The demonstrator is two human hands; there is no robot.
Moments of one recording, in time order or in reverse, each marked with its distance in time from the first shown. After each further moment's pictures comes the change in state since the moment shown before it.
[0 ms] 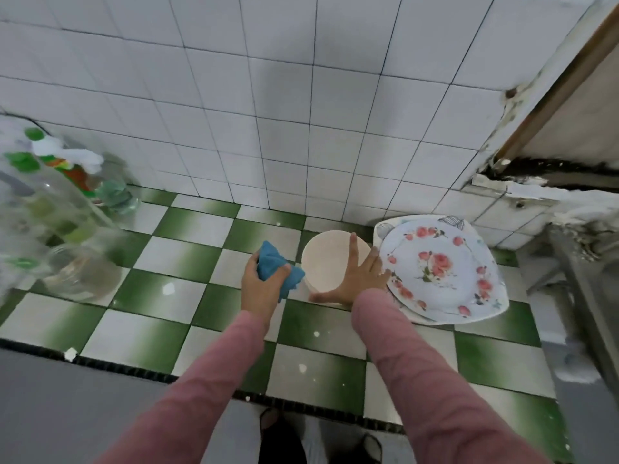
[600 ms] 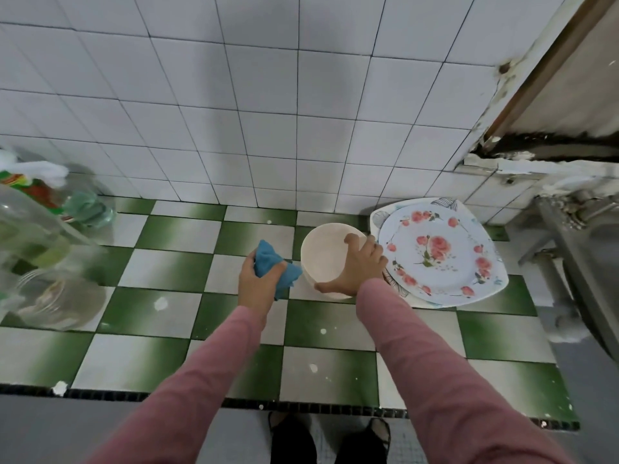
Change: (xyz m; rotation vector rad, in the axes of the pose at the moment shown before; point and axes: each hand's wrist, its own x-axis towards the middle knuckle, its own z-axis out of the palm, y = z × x) left_hand 0.036 -0.004 -0.014 0.067 -0.097 -0.077; right_hand 0.020 -0.007 0.012 -0.031 0.150 0.035
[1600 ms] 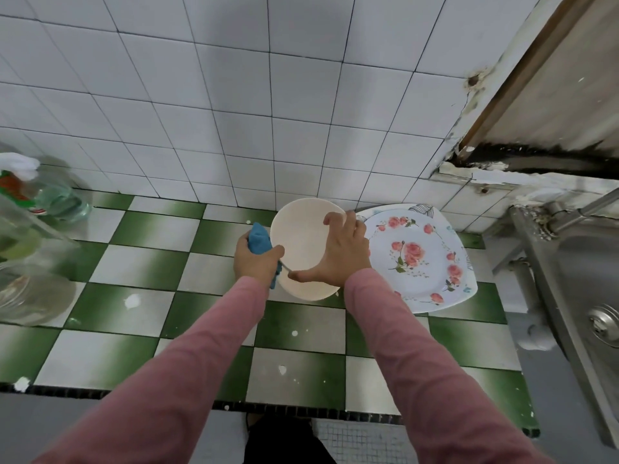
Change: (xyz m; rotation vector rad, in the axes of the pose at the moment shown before) left_hand 0.009 0.027 0.065 0.046 0.156 -0.019; right_hand -0.010 0.008 -0.058 0.054 0.219 -0.245
